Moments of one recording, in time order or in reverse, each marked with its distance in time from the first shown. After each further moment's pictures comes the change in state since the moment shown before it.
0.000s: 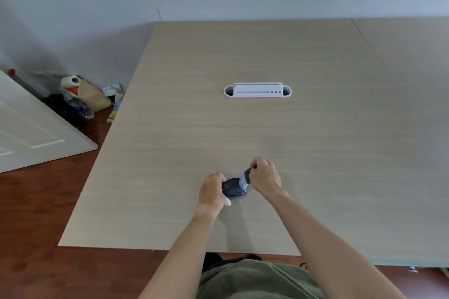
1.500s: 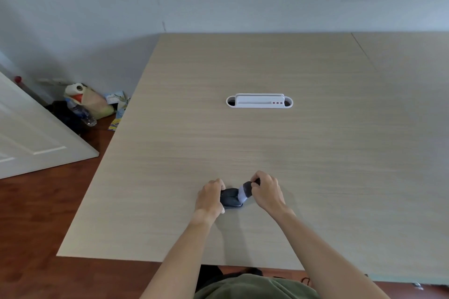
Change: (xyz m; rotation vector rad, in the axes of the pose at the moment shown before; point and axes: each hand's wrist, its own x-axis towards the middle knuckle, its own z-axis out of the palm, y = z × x) left_hand 0.010 -0.008 -0.011 0.123 -0.036 0.073; right_hand -0.006 0.015 0.005 0.086 0.024 -0.094
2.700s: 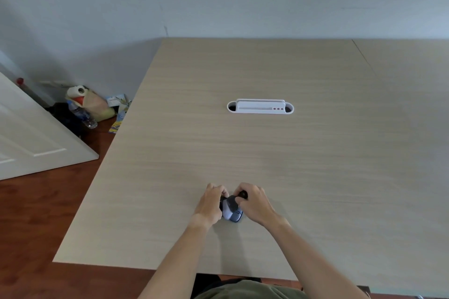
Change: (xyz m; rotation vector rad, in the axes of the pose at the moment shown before) left_hand 0.008 -0.006 0.001 -0.042 -0.037 0.069; right_hand -0.009 -0.019 0.010 0.046 -0.222 -0.160
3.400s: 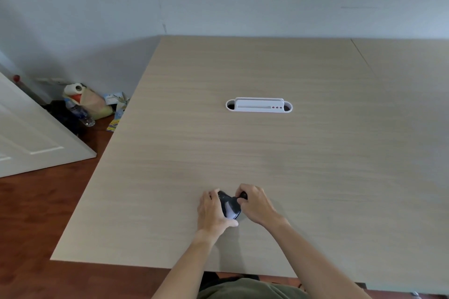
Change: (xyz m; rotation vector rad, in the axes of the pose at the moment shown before) left_hand -0.022 0.004 0.035 -0.055 0.170 -0.128; right_hand -0.006 0.002 -0.002 -0.089 -0.017 0.044
